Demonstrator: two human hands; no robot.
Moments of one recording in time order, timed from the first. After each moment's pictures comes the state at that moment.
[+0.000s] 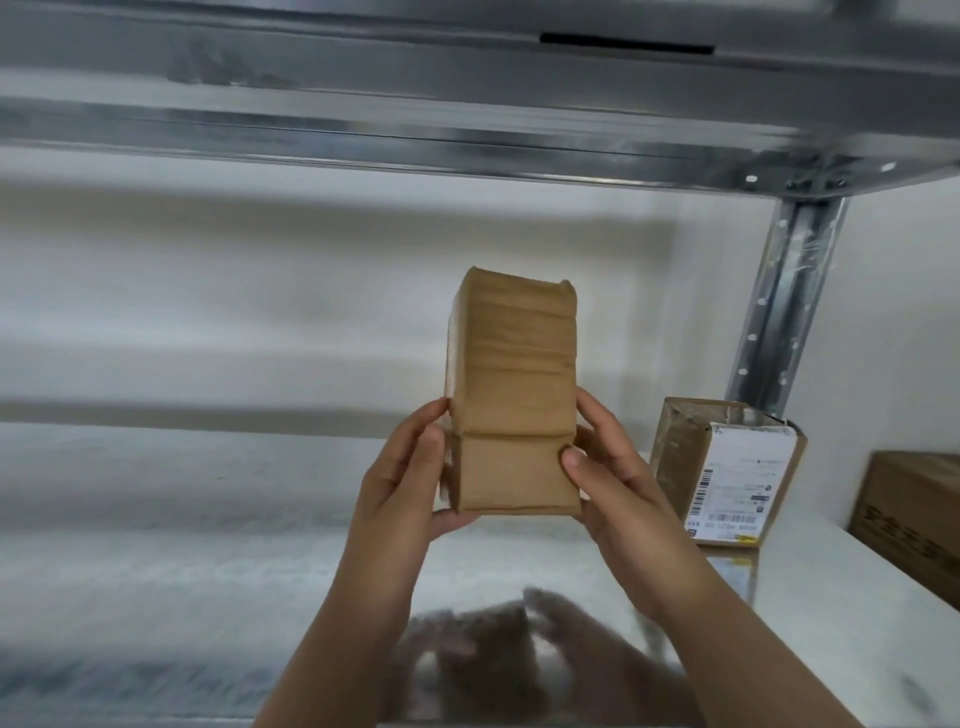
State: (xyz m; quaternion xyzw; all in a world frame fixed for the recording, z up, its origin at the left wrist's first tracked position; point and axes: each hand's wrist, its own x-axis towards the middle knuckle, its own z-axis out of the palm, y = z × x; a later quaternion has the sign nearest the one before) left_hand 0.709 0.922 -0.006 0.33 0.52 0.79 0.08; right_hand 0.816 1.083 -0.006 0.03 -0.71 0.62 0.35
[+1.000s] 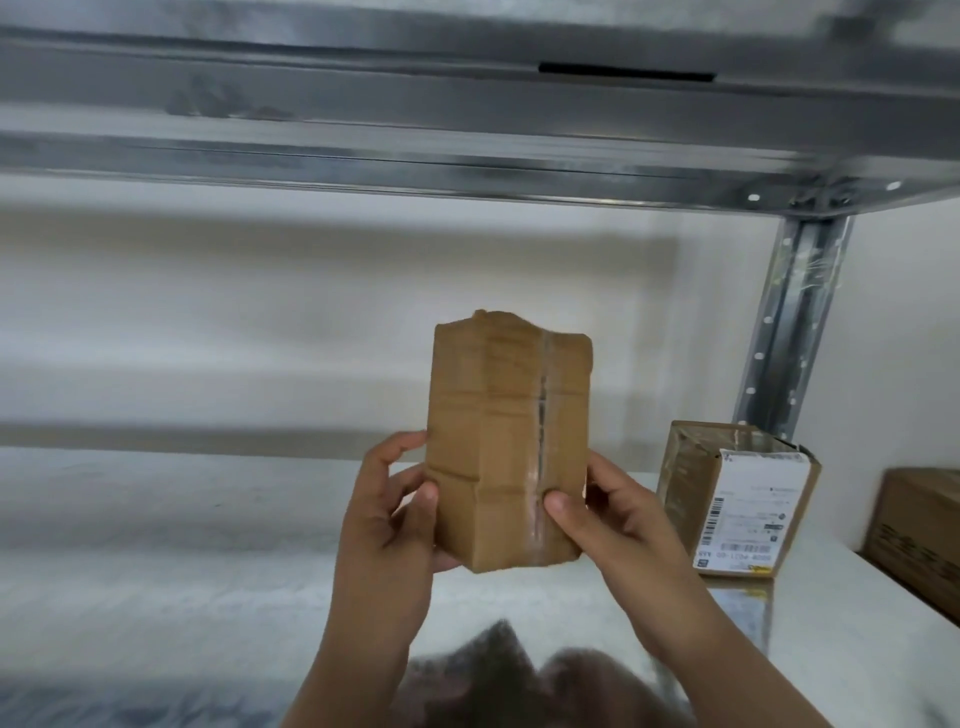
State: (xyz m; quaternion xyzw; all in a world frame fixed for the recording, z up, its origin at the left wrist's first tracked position) left_hand 0.702 0.924 -0.015 0.31 0.53 0.79 0.00; right_hand 0.811 1.083 -0.009 -0.01 -0.73 0.57 0.37
